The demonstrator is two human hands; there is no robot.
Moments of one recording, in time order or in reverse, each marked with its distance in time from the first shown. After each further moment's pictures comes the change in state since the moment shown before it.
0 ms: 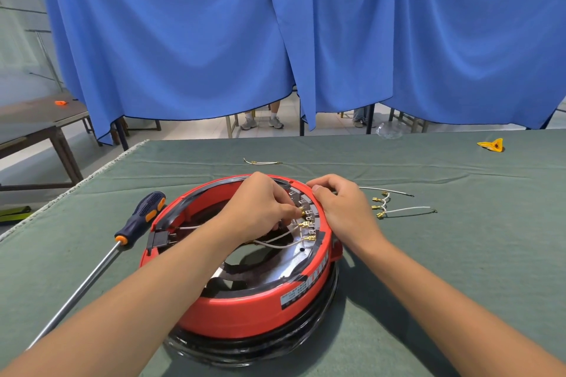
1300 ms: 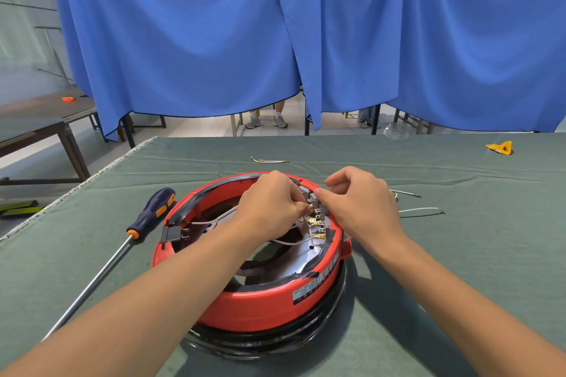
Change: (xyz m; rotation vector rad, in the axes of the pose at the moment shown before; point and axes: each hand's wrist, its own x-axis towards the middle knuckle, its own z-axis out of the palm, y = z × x) left_hand -0.004 0.006 0.008 0.203 0.124 0.031; right_hand -0.005 -0.008 -0.011 -0.363 0.135 -0.092
